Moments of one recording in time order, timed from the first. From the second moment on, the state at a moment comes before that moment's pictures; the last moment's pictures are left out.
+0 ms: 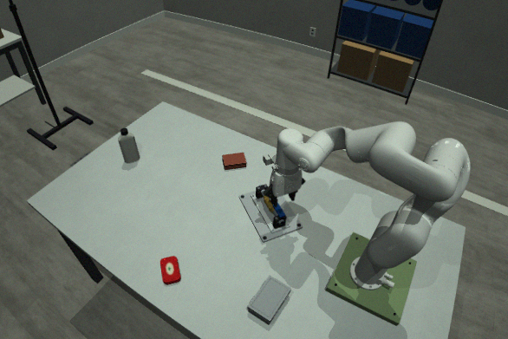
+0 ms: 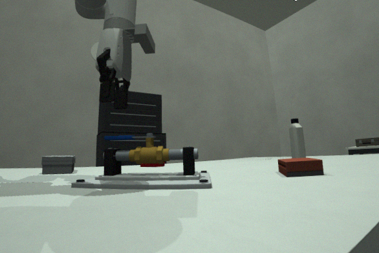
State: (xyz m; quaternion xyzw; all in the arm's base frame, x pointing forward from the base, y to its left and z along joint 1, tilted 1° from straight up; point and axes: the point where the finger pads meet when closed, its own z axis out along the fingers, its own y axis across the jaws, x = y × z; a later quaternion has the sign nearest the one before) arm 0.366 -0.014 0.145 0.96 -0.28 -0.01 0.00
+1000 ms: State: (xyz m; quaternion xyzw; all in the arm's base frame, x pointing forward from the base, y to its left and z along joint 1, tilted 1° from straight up) arm 0.366 -0.014 0.144 0.96 -0.28 -0.01 0.00
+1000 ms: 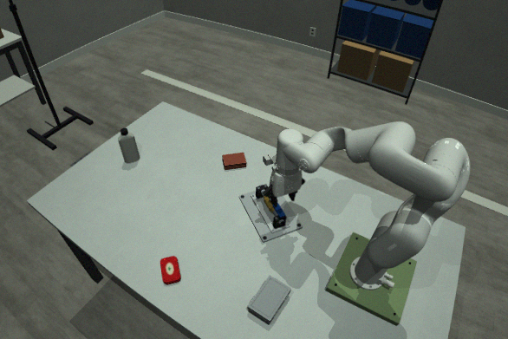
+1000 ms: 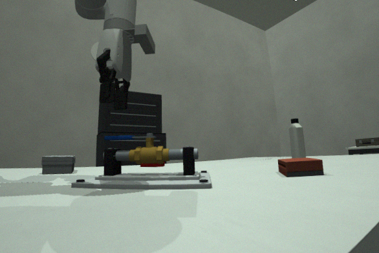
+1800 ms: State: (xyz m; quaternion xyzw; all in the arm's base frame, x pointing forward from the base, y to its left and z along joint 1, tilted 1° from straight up) arm 0.366 -0.013 0.117 0.96 -0.28 -0.01 0.00
